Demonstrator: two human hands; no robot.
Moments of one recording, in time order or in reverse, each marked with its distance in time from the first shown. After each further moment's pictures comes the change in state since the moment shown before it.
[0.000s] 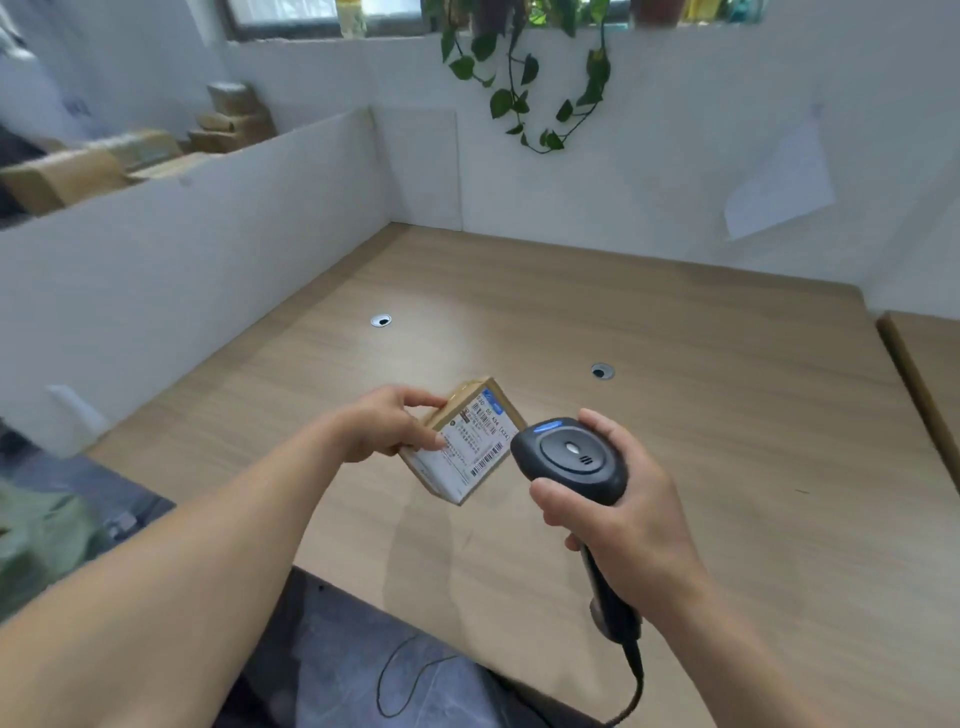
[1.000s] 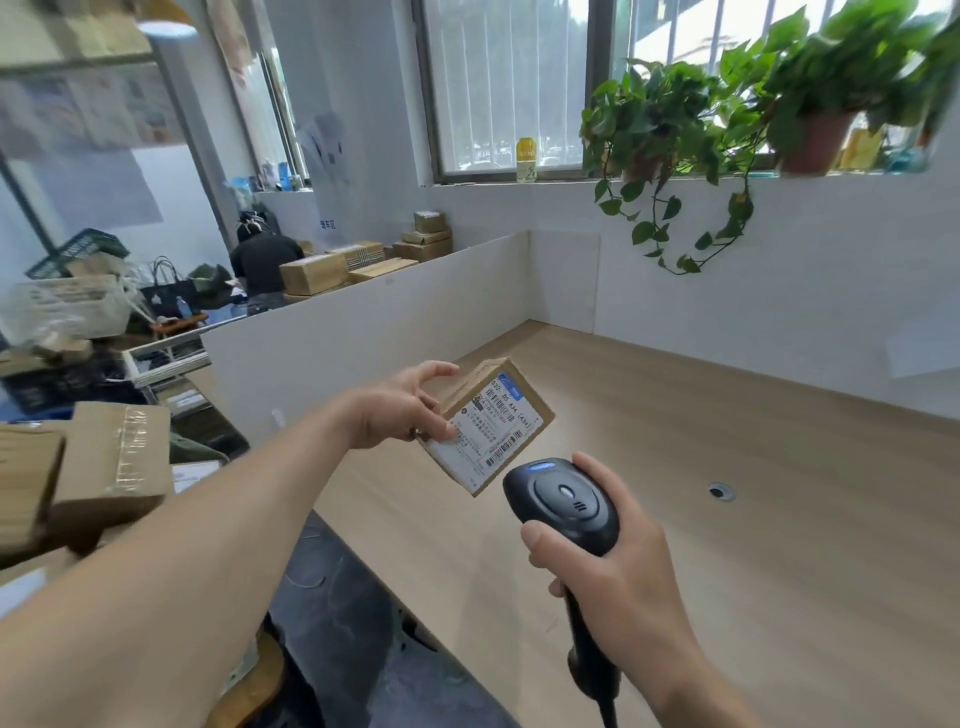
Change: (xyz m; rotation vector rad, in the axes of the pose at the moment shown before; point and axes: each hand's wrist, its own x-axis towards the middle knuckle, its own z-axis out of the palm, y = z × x) left_hand -0.171 0.055 -0.074 -0.042 0.355 0.100; right_hand -0.033 -0.067 0.043 0.182 -0.303 -0.228
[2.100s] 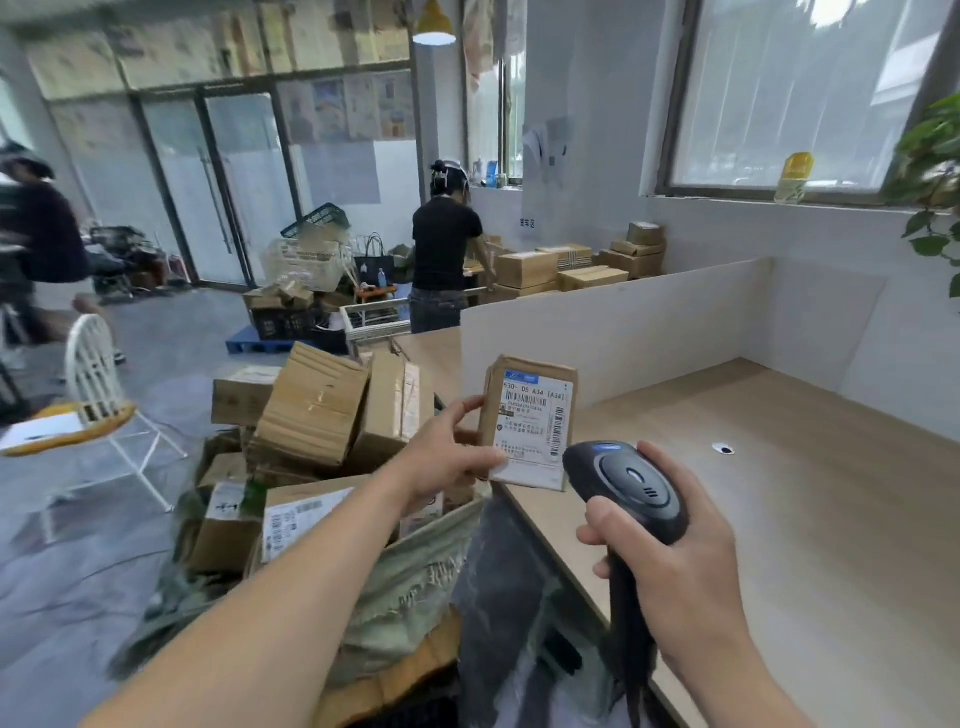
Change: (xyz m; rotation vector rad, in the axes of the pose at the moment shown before) left_hand -0.155 -0.224 -0.157 -0.427 0.479 0.053; right_hand 0.001 0.006 0.272 0.104 -0.219 -0.041
